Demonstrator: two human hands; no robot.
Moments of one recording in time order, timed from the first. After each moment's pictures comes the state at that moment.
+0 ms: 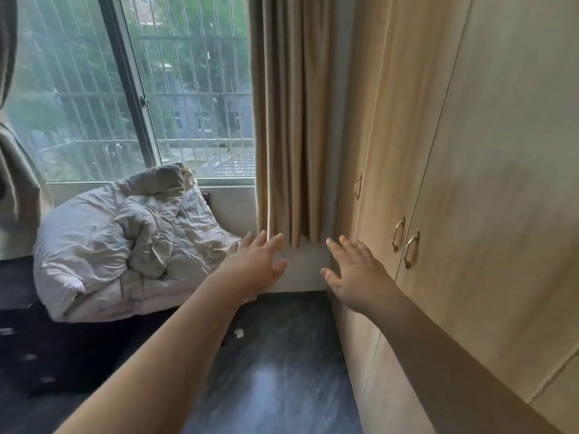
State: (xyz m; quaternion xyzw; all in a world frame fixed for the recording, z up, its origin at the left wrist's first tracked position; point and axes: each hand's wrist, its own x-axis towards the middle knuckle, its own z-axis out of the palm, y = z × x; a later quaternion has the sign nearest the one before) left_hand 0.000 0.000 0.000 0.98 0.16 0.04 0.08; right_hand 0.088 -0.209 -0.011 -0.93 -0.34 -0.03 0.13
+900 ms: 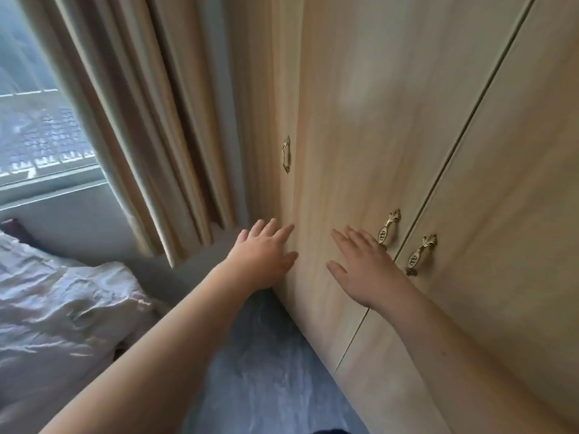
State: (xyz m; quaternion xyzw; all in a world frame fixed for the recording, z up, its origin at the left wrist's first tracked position) left_hand 0.358 0.096 -0.068 0.99 -0.14 -0.05 0.05; right_hand 0.325 -0.117 -0.067 -0.99 -0.08 0.02 0.09
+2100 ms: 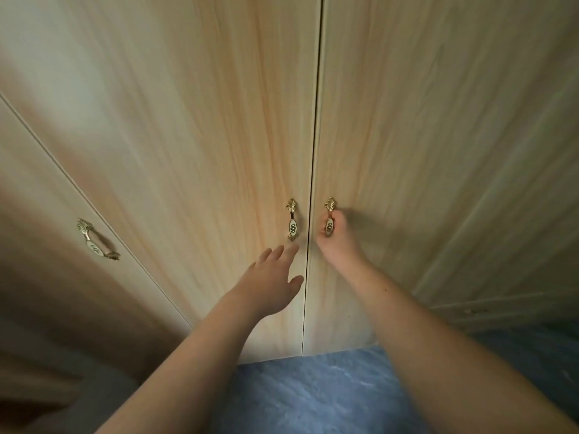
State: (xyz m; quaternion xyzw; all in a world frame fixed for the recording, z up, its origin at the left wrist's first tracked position) left_hand 0.483 0.012 -0.102 0.76 -0.62 -0.17 0.06; right_hand 0.366 -0.125 -0.117 -0.69 0.50 -0.30 0.43
